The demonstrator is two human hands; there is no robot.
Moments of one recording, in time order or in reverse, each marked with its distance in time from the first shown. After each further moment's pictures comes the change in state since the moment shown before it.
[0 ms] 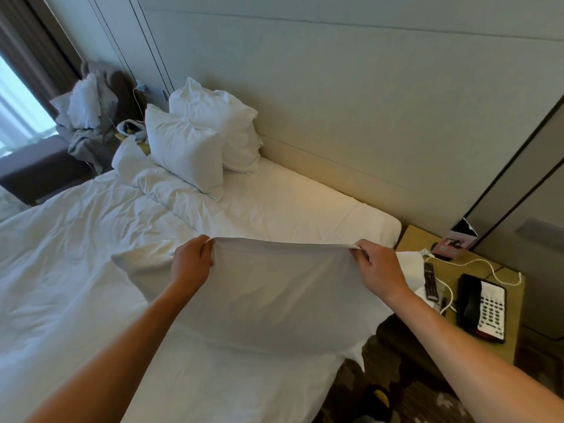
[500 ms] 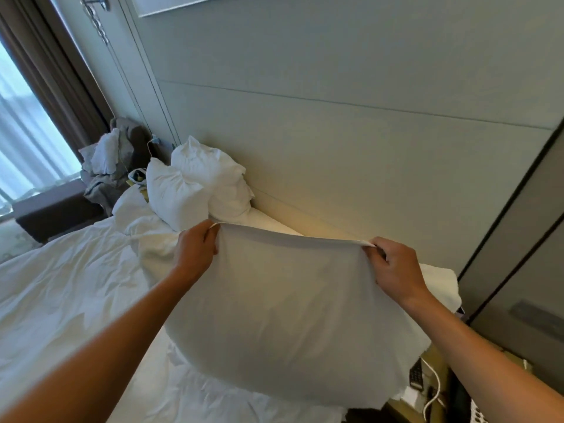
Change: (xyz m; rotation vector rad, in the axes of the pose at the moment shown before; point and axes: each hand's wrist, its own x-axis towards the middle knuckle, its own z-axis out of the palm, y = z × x) left_hand 0.115 0.218 0.057 -0.045 0.208 0.177; right_hand 0.152 0.059 -0.195 0.068 0.173 -0.135
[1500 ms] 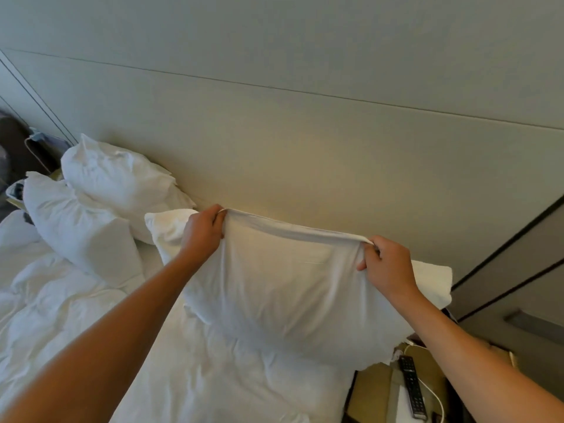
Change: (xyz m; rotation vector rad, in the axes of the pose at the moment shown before) left_hand 0.313 -0.004 0.247 0.025 -0.280 0.133; right_hand 0.221 0.131 0.079 -0.051 0.116 0.399
